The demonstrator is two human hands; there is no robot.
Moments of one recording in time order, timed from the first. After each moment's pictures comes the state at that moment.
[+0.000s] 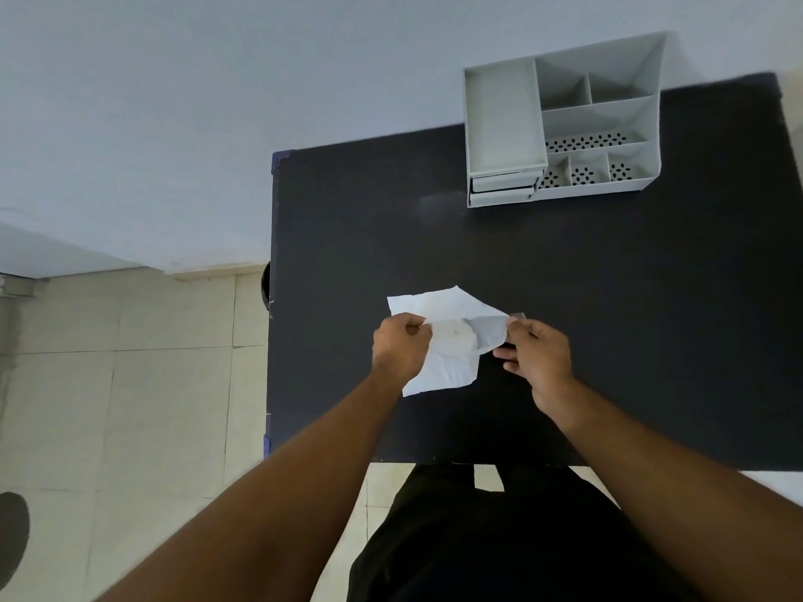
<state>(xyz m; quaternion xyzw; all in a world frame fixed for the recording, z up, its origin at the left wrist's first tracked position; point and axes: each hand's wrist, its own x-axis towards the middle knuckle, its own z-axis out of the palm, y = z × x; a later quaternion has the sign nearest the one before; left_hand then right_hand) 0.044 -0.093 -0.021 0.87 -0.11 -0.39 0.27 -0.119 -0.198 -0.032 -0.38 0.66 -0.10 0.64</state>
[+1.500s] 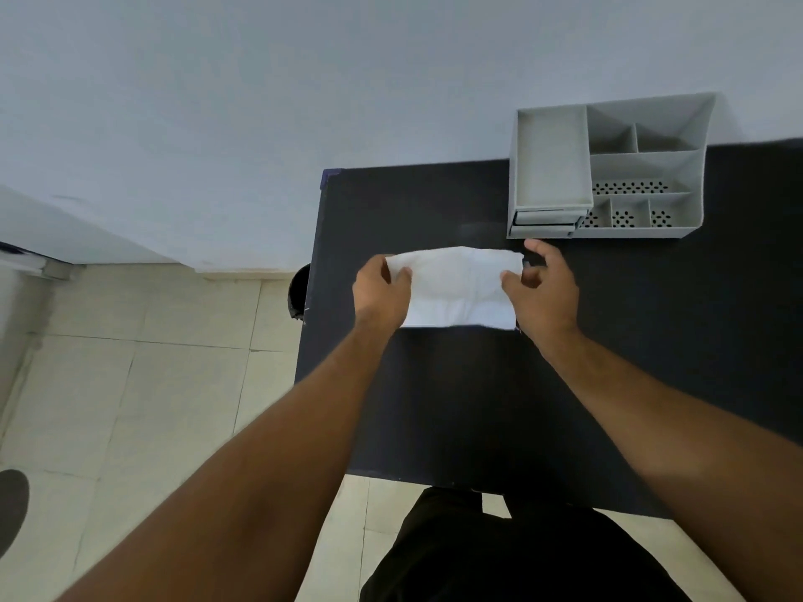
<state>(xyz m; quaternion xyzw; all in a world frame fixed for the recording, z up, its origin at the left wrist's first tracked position) 0.132 -0.119 0.034 0.89 -0.11 -0.24 0.37 -0.033 -0.247 0.017 -0.63 0.54 -0.18 0.52</state>
